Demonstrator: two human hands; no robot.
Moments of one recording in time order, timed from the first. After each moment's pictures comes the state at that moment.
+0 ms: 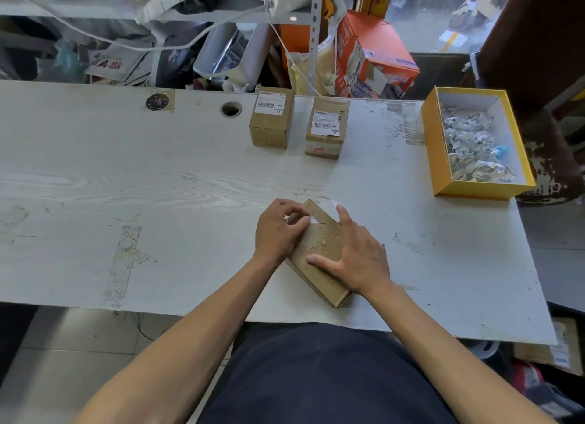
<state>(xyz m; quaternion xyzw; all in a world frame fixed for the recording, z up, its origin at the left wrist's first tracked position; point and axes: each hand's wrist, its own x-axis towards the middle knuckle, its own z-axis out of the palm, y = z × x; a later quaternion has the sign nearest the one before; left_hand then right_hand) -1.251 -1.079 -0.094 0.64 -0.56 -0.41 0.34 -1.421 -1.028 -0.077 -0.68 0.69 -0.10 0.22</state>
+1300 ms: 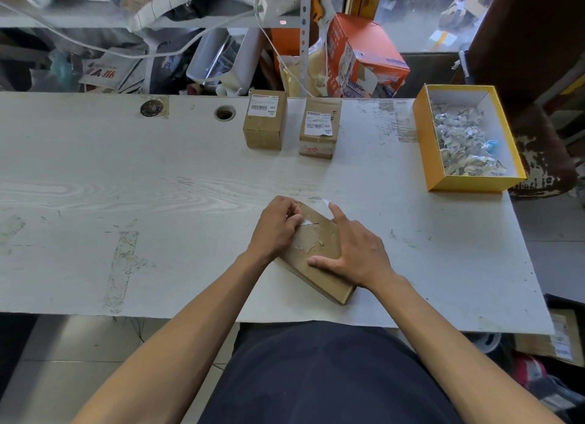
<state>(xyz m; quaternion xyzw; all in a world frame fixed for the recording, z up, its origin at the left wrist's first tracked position) -1.248 -1.092 -0.089 0.61 -0.64 -0.40 0.24 -1.428 -1.032 -0.057 -0.71 0.66 -0.06 0.23</state>
